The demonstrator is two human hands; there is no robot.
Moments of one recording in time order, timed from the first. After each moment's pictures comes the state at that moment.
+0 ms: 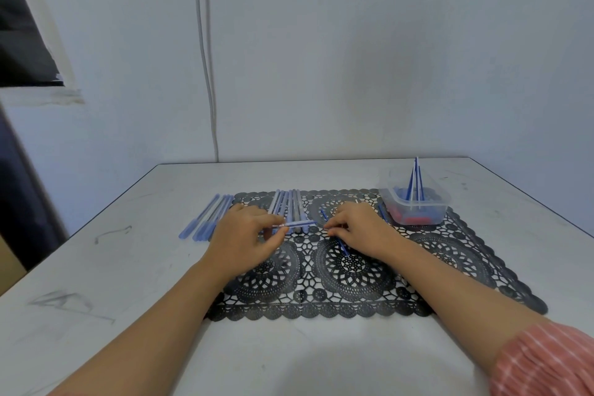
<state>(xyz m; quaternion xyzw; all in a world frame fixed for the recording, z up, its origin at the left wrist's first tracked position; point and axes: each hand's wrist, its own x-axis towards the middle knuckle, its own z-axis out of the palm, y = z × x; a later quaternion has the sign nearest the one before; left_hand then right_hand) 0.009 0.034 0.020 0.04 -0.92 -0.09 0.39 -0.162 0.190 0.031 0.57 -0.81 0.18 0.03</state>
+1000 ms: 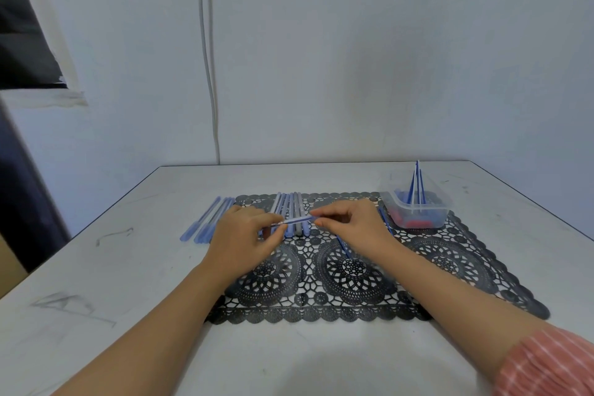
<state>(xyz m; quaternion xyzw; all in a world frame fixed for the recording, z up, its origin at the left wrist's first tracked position) 0.009 0.033 0.019 0.06 -0.90 -0.10 0.41 -0.145 0.186 0.030 0.49 -0.71 0.50 -0.06</state>
